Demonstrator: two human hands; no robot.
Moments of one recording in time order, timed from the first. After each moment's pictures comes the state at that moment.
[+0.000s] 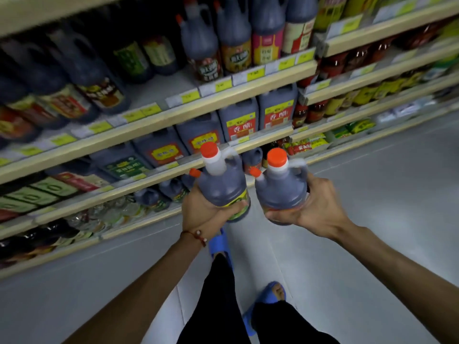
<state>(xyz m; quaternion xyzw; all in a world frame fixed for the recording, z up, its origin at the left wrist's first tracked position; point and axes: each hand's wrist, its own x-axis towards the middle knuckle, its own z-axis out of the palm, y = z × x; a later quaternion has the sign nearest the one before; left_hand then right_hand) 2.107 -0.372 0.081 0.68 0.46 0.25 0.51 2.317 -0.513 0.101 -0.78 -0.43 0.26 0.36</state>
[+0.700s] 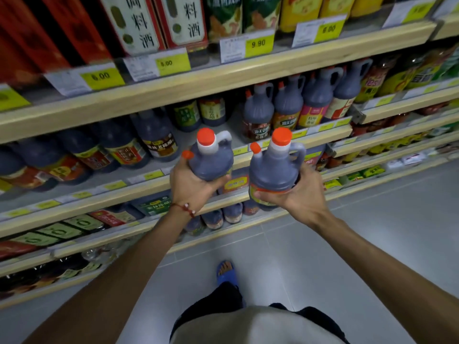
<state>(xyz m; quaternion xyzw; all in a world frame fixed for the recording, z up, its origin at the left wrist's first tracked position) 2.072 -0.151 0.162 0.72 0.44 0.35 0.41 2.268 -0.313 0.179 -0.77 -0.40 0.20 0.46</state>
